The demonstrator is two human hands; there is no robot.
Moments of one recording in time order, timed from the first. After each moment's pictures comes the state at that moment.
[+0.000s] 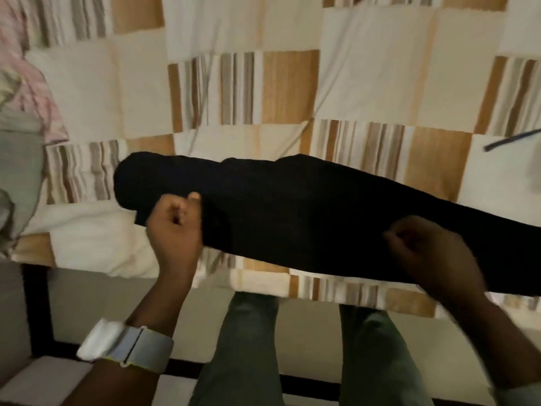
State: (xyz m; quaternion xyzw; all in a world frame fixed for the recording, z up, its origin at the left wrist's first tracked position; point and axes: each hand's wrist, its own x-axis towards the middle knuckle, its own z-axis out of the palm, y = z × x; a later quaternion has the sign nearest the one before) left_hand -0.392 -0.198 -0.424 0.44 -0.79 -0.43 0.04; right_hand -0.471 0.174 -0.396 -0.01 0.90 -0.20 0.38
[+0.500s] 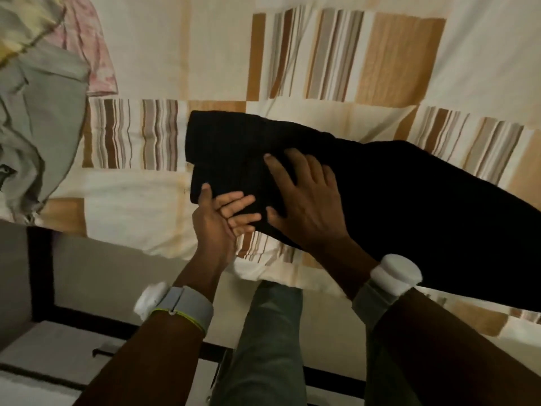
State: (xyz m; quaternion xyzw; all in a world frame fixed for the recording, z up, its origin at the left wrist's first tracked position) left_hand -0.356 -0.273 -0.476 0.63 -0.38 -0.67 -0.08; right_hand -0.440 -0.126 -0.481 -0.31 0.93 -0.10 0.18
